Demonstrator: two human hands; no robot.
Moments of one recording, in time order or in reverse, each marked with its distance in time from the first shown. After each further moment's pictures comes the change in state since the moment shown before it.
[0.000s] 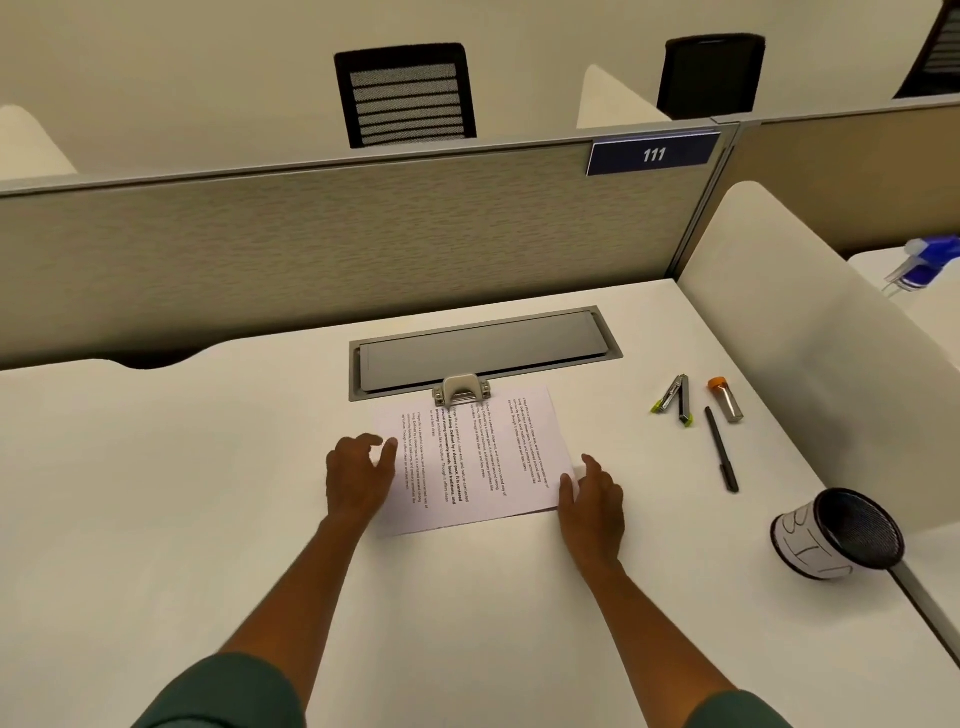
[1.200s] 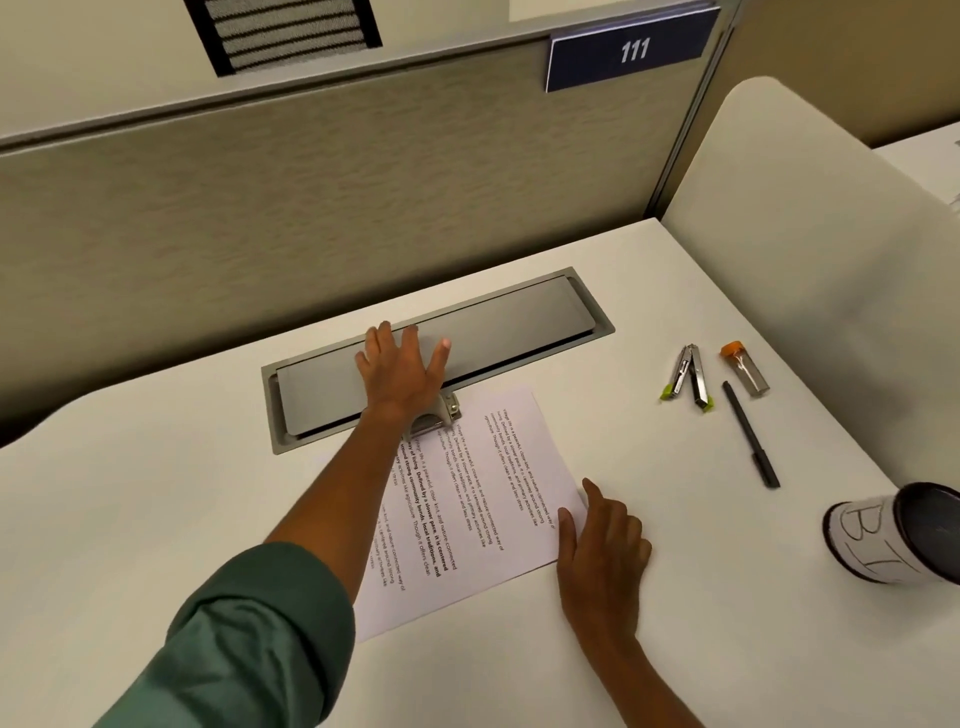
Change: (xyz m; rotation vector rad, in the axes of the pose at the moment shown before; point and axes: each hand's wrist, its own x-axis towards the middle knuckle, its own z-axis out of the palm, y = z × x) left_hand 0.170 0.112 0.124 0.320 -0.184 0.345; right_hand -0.004 -0.004 0.032 -0.379 0.147 0.026
